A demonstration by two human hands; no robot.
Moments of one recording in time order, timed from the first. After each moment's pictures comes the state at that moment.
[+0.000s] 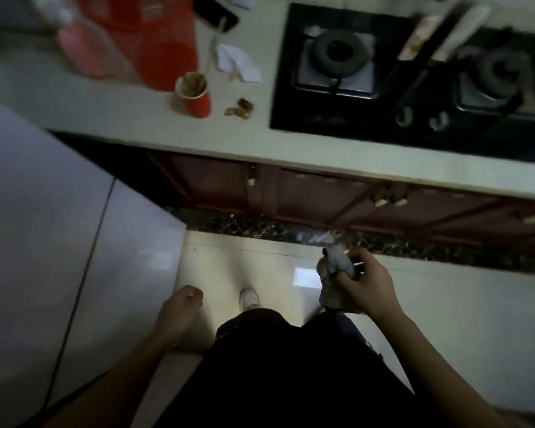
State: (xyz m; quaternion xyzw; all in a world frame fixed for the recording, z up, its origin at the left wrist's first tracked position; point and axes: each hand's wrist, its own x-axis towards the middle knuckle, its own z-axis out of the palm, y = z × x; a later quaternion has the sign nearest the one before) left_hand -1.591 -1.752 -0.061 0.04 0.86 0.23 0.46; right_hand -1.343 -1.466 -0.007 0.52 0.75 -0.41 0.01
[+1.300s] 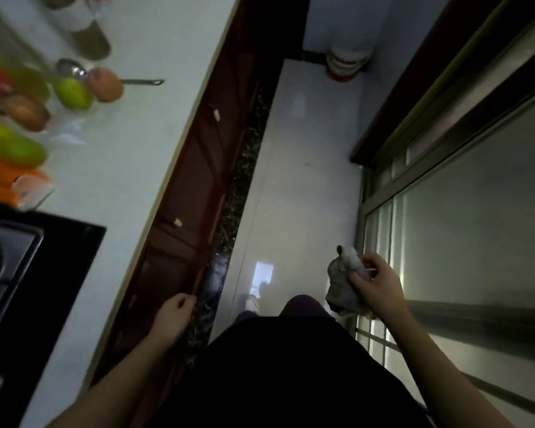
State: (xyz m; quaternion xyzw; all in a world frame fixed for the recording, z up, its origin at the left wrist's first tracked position) left_hand -1.195 -1.129 -0.117 0.57 0.63 -0.09 0.52; right_hand -0.839 -1.380 -0.030 0.89 0.15 -0.27 -0.33
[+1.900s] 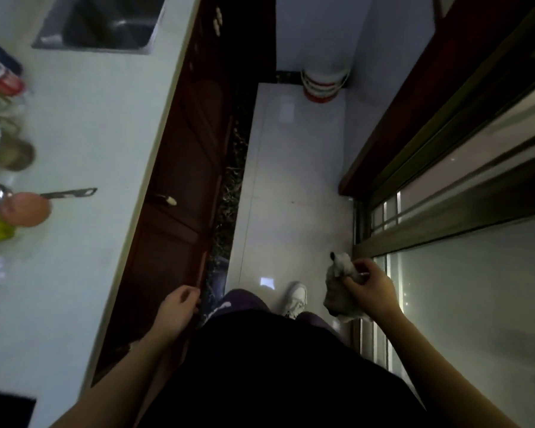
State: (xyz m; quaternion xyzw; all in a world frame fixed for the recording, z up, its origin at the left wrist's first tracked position) left_hand -0.877 -0.959 -0.071 0.61 0.60 -0.10 0.51; right_hand -0.578 -1.237 -0.059 0.89 0.11 -0.32 -0.32
